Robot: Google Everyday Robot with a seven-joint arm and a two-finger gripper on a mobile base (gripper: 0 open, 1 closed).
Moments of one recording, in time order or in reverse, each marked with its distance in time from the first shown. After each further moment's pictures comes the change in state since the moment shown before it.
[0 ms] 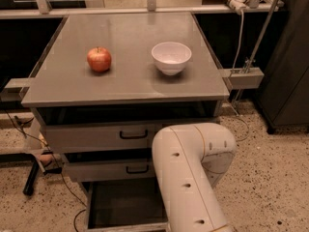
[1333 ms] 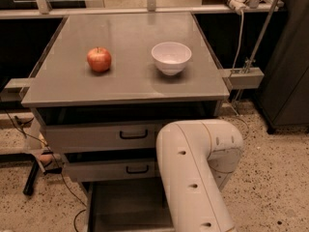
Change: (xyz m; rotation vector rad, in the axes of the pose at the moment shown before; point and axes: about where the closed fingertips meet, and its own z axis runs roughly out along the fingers) arm 0.036 0.028 -0.034 -0.030 0.040 0.021
